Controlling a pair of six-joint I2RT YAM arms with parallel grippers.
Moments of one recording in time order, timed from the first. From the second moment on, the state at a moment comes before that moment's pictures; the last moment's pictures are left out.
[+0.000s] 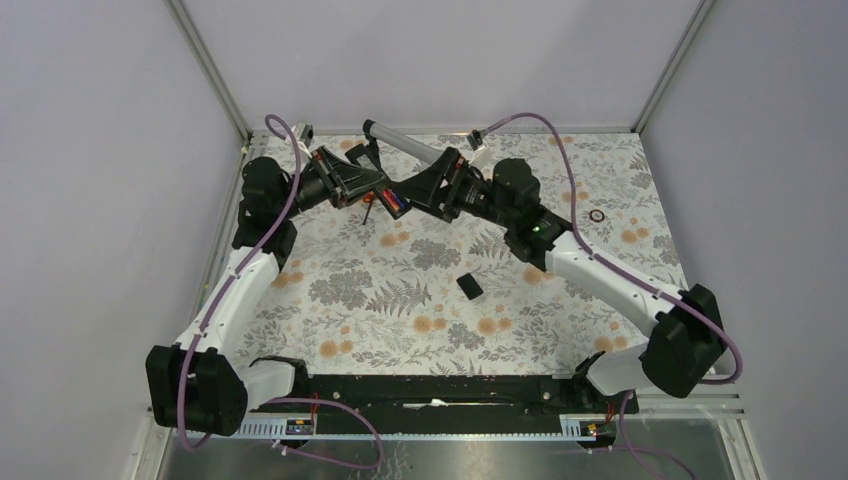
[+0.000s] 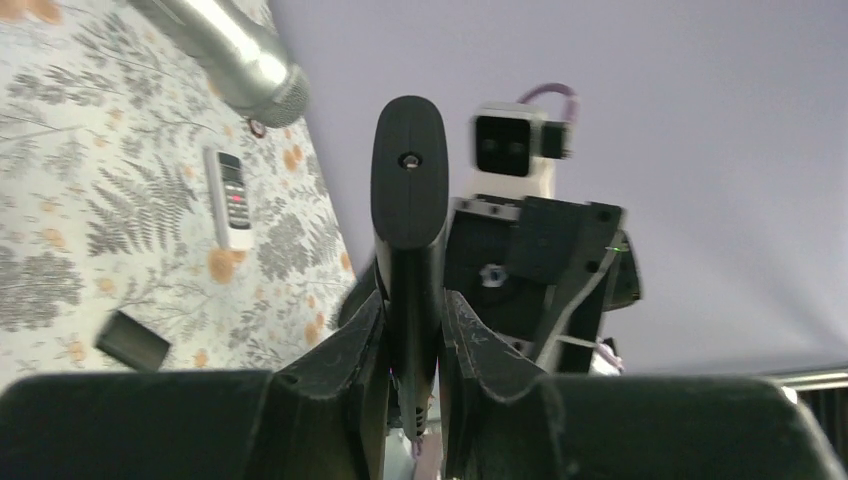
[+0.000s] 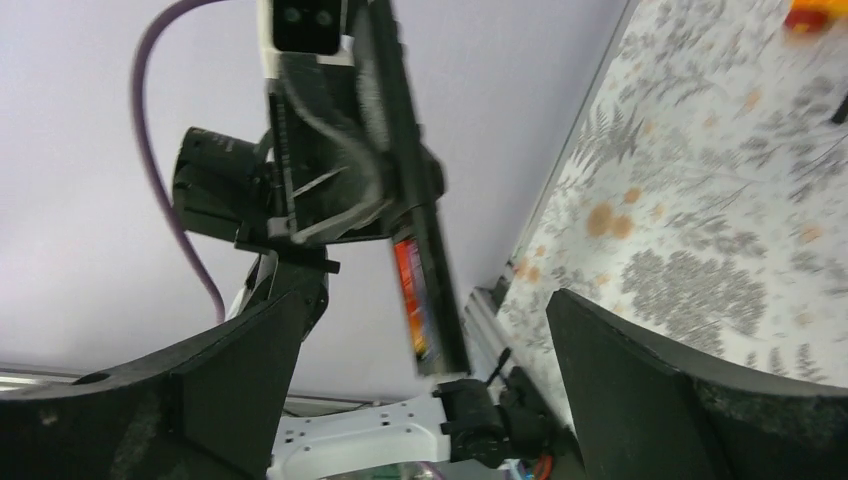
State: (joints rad) left arm -0.15 1.17 0.95 0.25 0.84 -1.28; right arm 0.71 1.42 1.11 0.26 -0.35 1.17
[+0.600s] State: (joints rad) left arm -0.05 1.16 0.94 -0.16 0.69 -0.89; right arm 0.73 1.36 1.09 -0.56 -0.06 0.28
